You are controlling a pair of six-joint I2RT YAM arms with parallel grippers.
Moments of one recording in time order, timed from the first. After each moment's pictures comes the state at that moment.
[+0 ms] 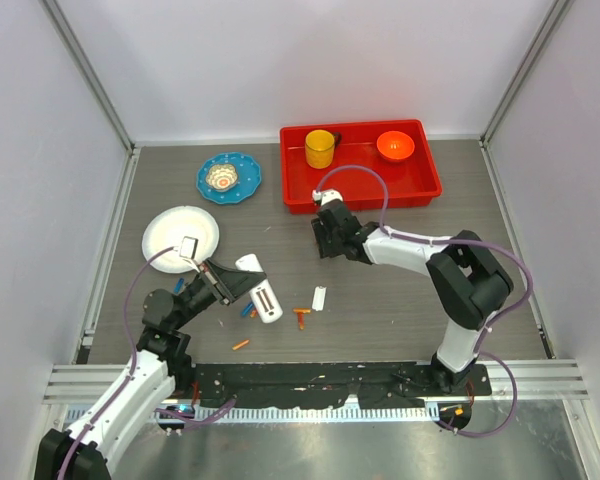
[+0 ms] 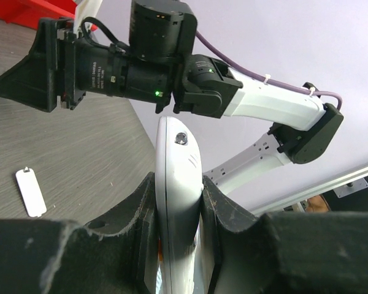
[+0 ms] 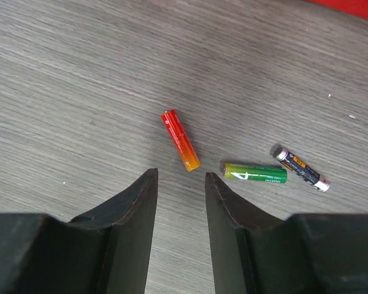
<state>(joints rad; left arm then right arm) -0.36 0.51 0.08 0.67 0.56 -1.24 0.69 1.76 1.06 -0.13 0.19 0.28</state>
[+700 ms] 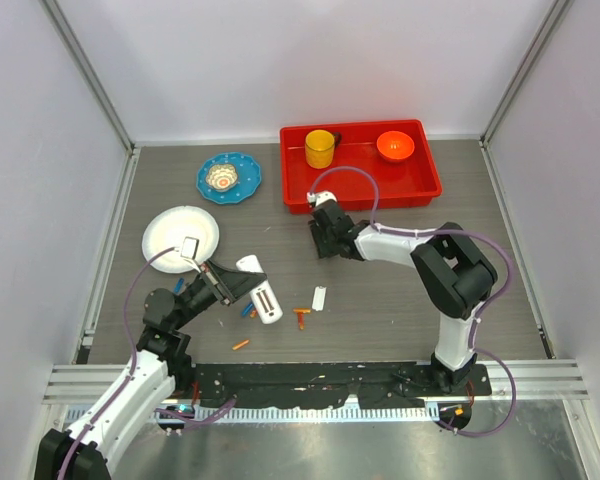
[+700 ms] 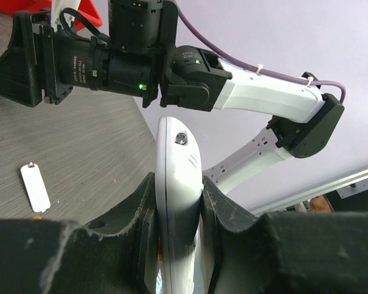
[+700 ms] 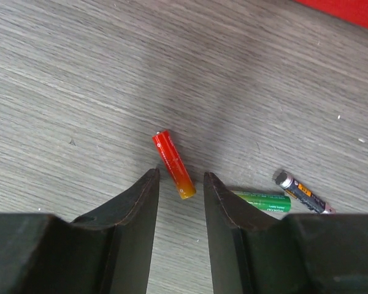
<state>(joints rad) -0.36 0.51 0.08 0.64 0.56 -1.23 0.69 1.87 1.11 -0.12 0.21 0.24</state>
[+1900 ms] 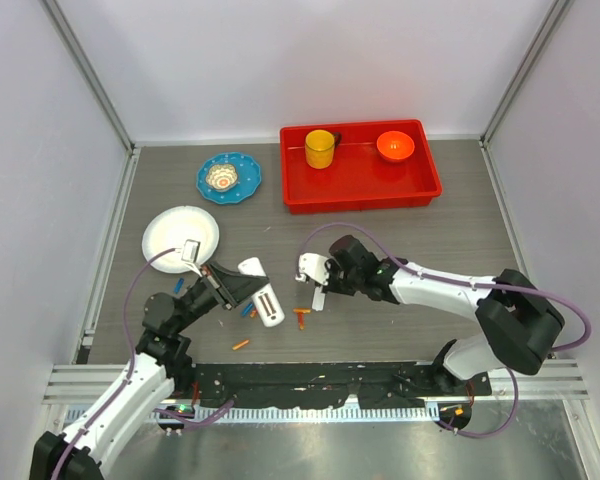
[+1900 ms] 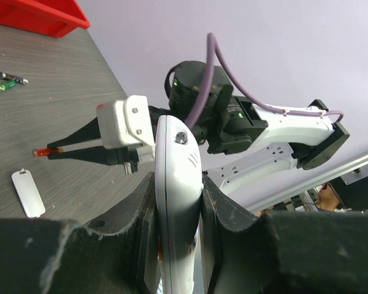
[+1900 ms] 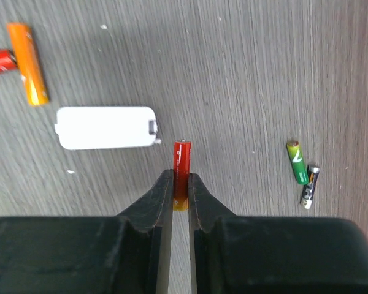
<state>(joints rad) -0.42 0.47 0.08 0.63 0.53 -1.18 0.85 1.43 0.74 -0.16 -0.05 -0.63</state>
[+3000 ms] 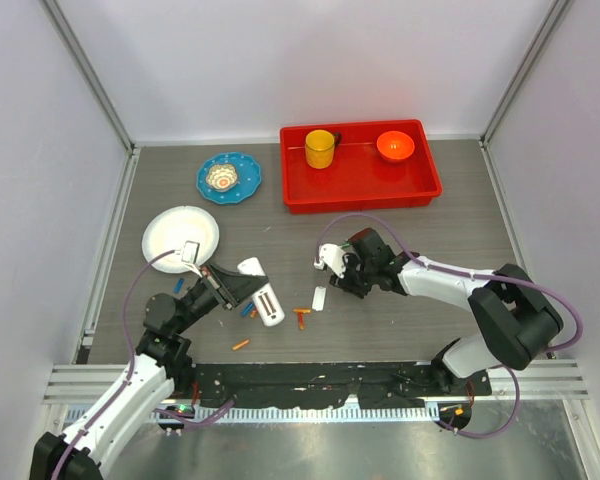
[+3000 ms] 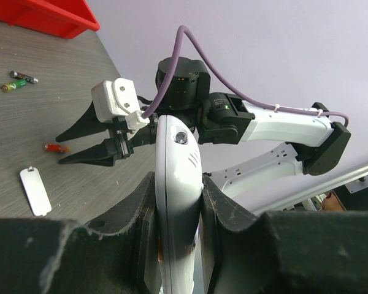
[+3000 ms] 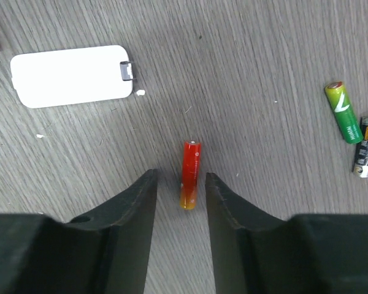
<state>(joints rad) -0.43 0.45 0.07 0.61 0.49 -1.18 0.66 1.47 0.68 -0.17 -0.22 -0.61</state>
